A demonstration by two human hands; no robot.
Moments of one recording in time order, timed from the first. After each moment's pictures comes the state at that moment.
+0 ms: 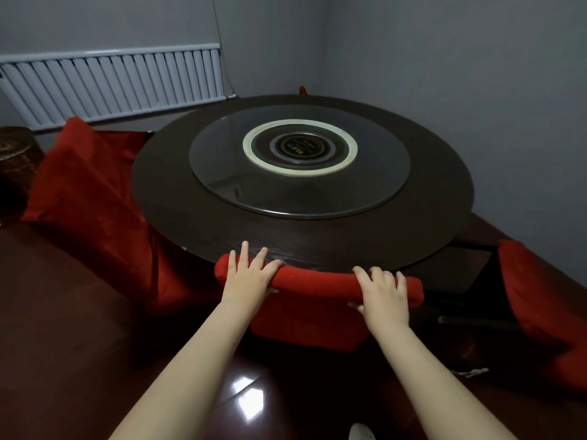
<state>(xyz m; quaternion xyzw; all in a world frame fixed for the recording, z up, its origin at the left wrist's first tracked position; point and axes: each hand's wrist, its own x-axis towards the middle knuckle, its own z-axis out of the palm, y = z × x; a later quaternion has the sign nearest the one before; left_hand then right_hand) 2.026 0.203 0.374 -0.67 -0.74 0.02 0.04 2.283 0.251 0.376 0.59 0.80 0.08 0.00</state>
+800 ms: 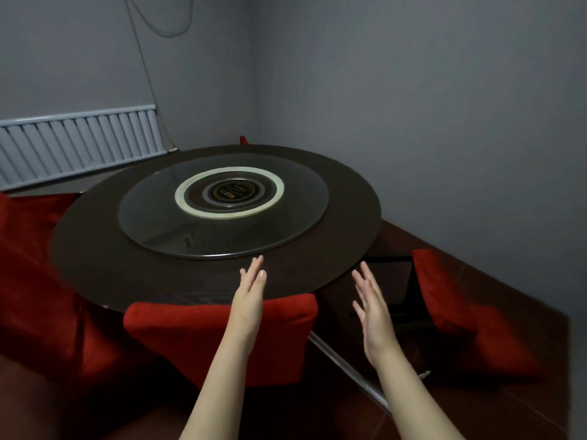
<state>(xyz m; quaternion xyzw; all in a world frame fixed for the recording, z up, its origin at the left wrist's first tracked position) 2.243 0.195 0.476 -0.43 -0.55 -0.58 -0.41 2.450 0.207 0.456 0.46 0.47 -0.52 -0.55</state>
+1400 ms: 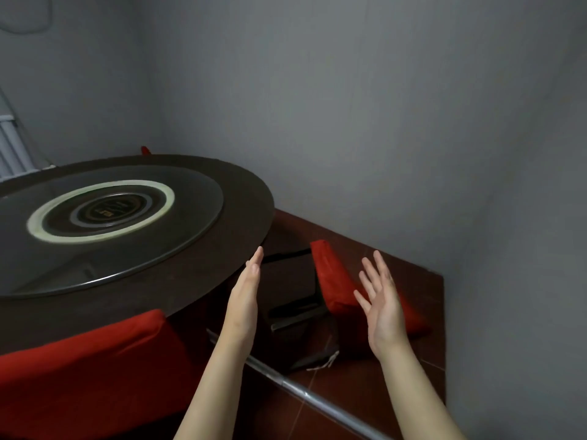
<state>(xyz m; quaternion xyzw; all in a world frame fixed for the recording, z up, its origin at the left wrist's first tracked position) 2.515 0.204 0.486 -0.53 -0.41 -0.55 -0.50 2.730 0.170 0.476 0.46 0.38 -0.42 -0.68</state>
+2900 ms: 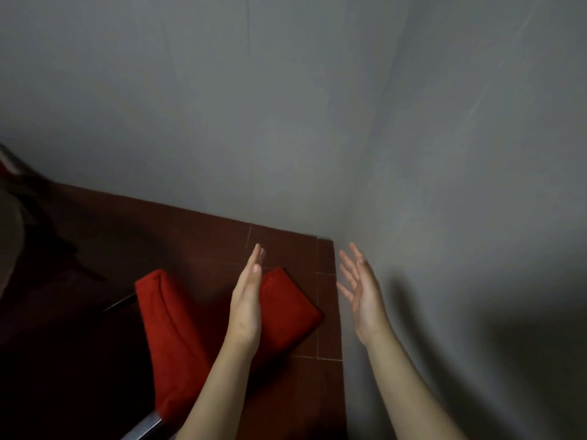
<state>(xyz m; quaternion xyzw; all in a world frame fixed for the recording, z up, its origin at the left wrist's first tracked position) 3.059 0.528 0.402 -0.52 -0.33 -0.44 -0.65 3.228 0.444 0.412 0.60 0.24 -0.37 -0.67</state>
